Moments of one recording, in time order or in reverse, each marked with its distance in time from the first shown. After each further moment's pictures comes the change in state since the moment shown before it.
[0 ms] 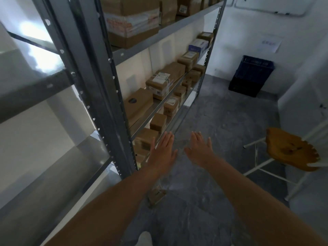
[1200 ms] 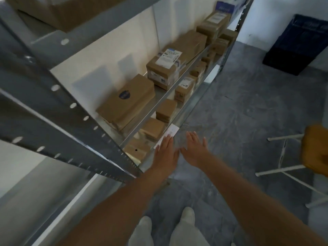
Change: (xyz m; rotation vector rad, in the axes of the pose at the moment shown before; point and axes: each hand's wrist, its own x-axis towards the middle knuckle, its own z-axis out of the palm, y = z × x) left_hand 0.128 -0.019 0.061 -0.288 -0.145 -0.346; right_hand 0.168 0.026 0.038 0.029 -0.260 -0.101
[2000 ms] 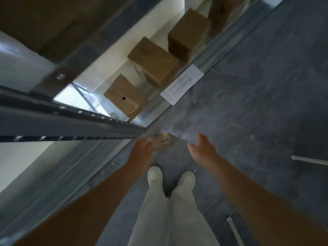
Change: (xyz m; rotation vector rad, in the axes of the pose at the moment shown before) left_hand 0.038 -0.150 0.205 -0.473 0.029 -0.733; right_hand 0.138 0.121 0.239 0.273 -0.400 0.193
